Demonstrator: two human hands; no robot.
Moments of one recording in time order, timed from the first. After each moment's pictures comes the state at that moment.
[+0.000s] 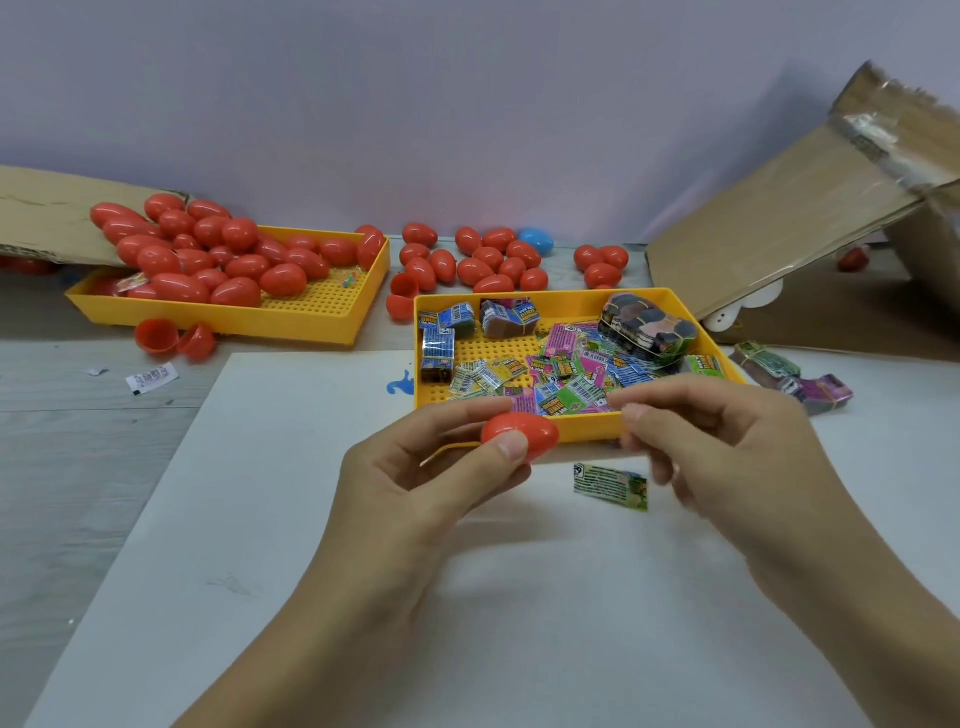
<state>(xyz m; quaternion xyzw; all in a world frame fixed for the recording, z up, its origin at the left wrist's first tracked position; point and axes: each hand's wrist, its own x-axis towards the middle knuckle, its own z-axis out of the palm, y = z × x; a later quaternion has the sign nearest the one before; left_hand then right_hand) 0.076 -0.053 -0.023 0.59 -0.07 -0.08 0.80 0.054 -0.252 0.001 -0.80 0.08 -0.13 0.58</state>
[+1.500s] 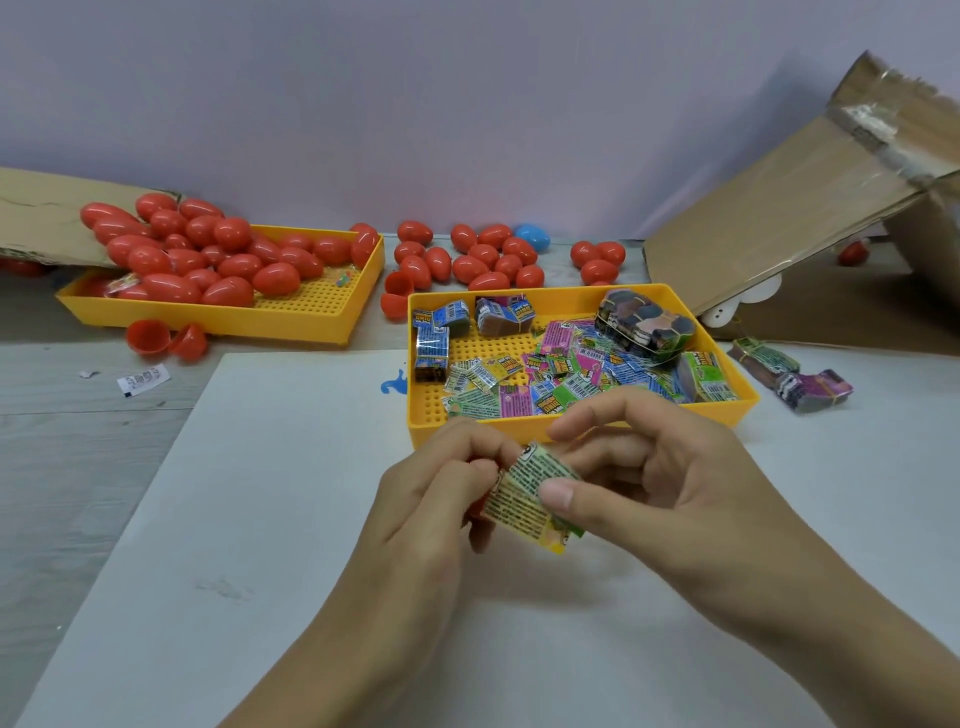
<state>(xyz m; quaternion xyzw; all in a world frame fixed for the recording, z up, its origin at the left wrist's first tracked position) 0.072 -0.058 -0.031 0.66 -0.18 -0.08 0.73 0.043 -0.232 0.000 -0.75 -0.06 0.01 0.65</state>
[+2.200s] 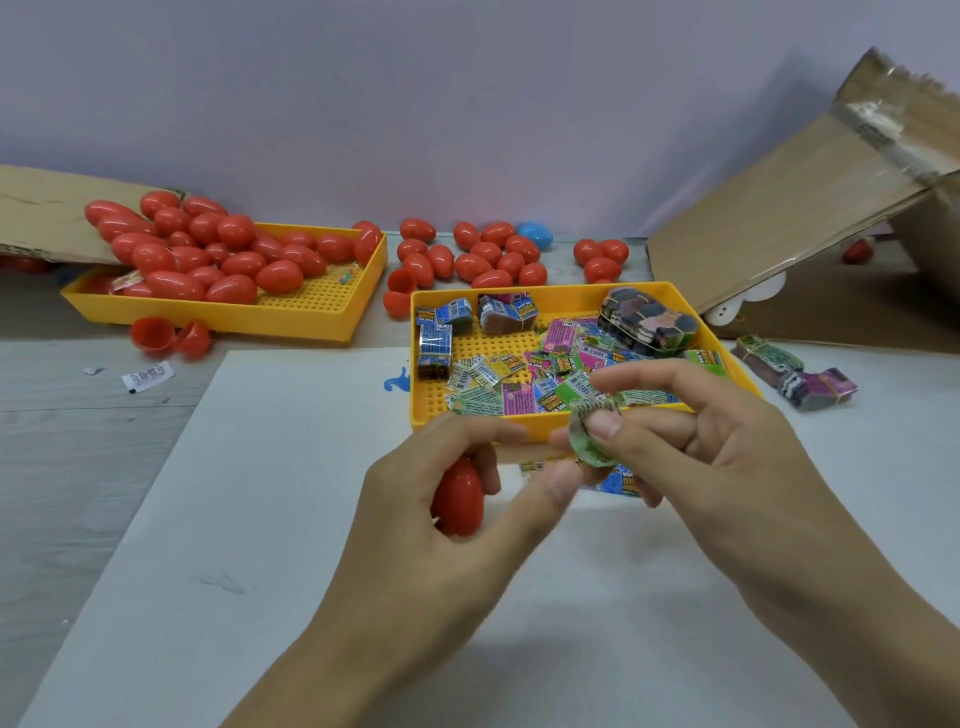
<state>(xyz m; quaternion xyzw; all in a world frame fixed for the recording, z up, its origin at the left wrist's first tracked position) 0.064 -0.058 -0.024 0.77 -0.17 0.04 0.61 0.045 -0.237 0.008 -0.74 0.01 -0.06 0.67</state>
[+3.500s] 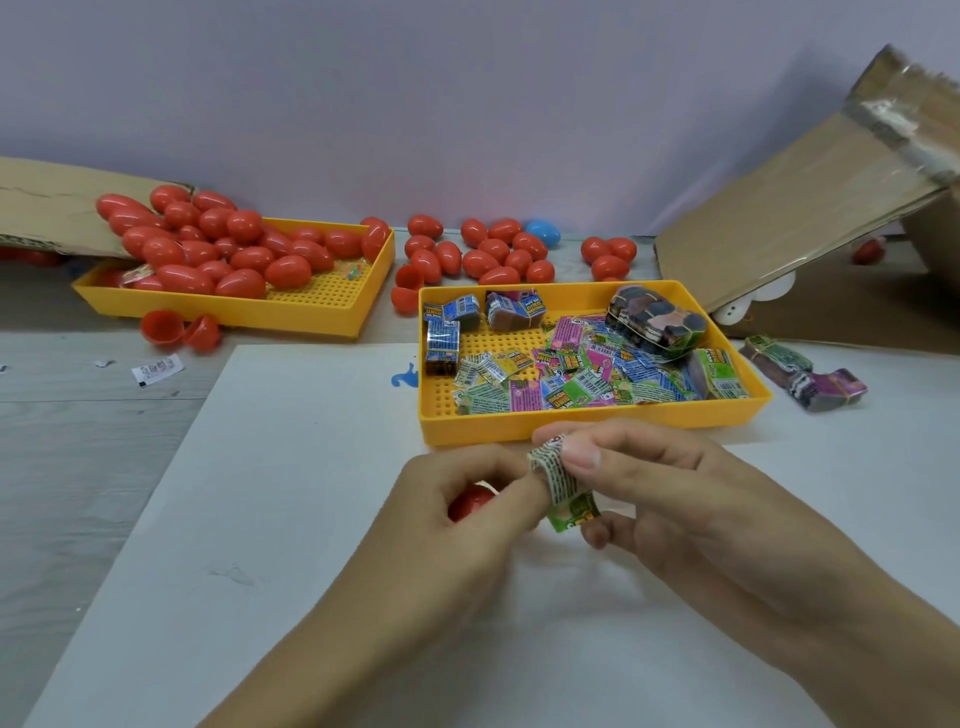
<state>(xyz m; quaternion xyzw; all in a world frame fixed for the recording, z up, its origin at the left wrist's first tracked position) 0.062 -0.058 -0.011 0.76 -0.13 -0.12 0.62 0.041 -0.228 0.008 -0.63 0.03 0.15 0.76</state>
